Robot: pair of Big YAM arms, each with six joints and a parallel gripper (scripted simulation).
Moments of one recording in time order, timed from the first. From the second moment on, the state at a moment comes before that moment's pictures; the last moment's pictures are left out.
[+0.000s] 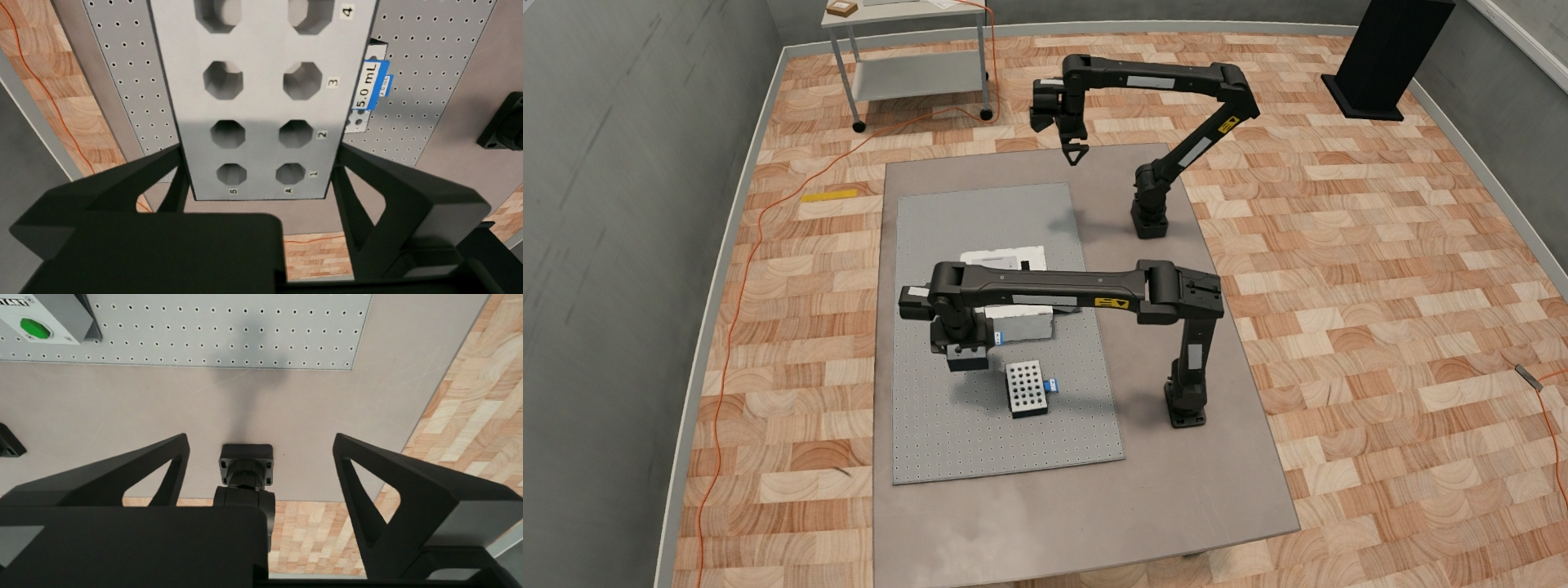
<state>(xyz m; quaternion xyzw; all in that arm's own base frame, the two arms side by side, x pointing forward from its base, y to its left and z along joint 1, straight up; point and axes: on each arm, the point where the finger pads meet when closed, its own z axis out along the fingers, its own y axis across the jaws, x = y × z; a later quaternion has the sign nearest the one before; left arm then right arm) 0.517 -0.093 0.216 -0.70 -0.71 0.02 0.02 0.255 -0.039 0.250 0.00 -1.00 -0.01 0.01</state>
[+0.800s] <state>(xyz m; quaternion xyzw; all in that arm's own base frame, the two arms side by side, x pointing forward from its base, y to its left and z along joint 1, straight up) 0.517 -0.093 0.216 -0.70 -0.71 0.02 0.02 0.256 -0.039 0.251 0.00 -1.00 -0.01 0.00</state>
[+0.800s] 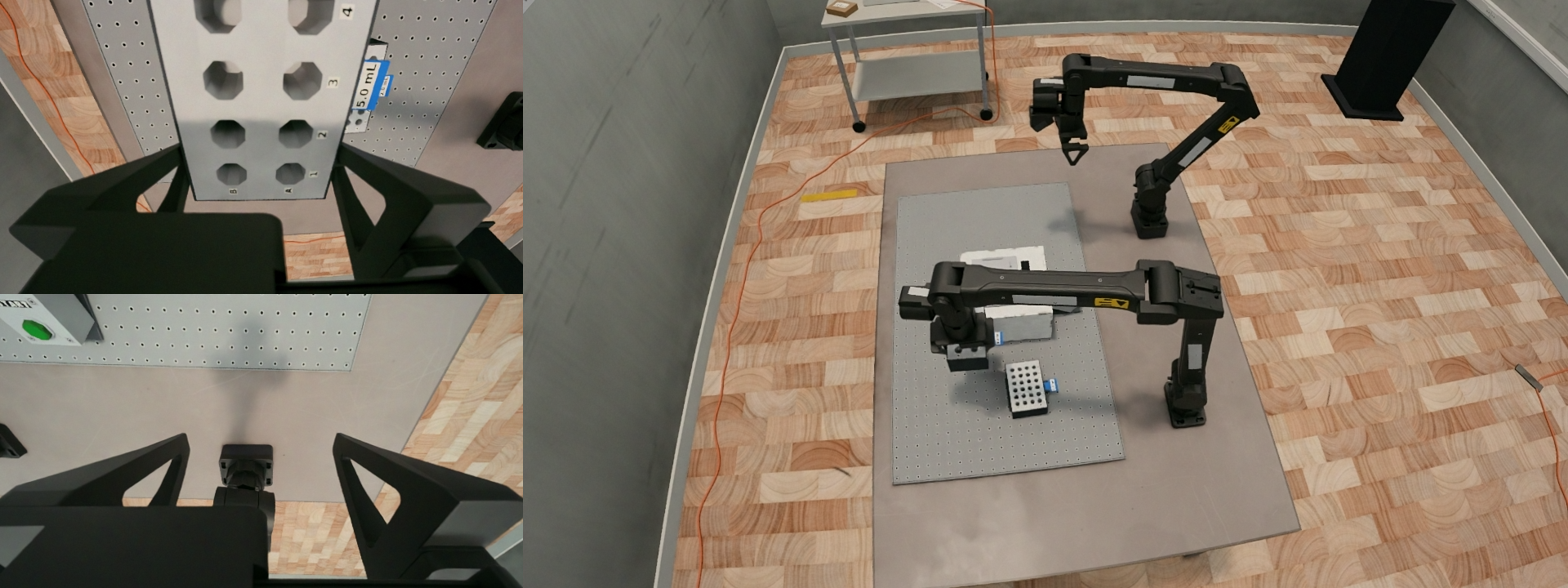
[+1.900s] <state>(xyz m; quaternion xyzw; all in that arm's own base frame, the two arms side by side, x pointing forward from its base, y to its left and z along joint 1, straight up) 0.517 -0.093 0.216 -0.70 -0.71 0.02 0.02 0.255 -0.039 0.250 0.00 -1.00 -0.01 0.00</state>
